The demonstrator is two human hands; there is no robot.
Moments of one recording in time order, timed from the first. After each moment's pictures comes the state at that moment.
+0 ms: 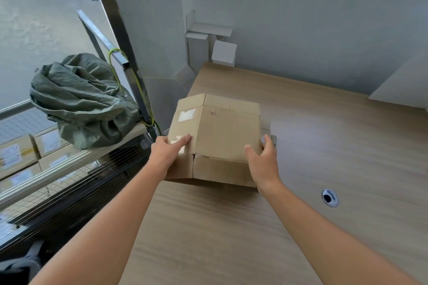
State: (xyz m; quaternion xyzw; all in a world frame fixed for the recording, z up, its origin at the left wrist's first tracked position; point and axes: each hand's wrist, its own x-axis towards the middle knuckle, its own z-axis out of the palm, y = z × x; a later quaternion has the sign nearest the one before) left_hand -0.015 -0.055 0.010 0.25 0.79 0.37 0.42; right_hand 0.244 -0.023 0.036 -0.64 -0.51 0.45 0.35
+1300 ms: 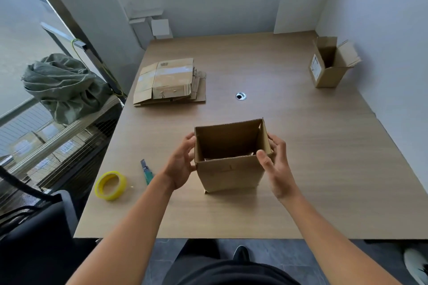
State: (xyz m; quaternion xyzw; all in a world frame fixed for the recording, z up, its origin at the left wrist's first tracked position) left_hand 0.308 -0.429 0.094 0.33 0.50 0.42 0.68; right_hand 0.576 -0.459 0.083 -0.51 -0.54 0.48 0.46
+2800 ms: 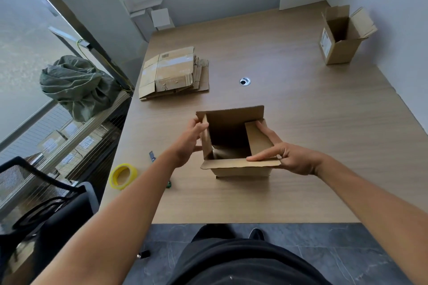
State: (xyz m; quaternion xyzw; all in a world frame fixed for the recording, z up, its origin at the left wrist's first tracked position) left_hand 0.330 -0.395 0.109 0.42 0.60 0.31 0.60; right_hand 0.646 -0.411 0.078 -0.32 -0.76 0.55 0.14
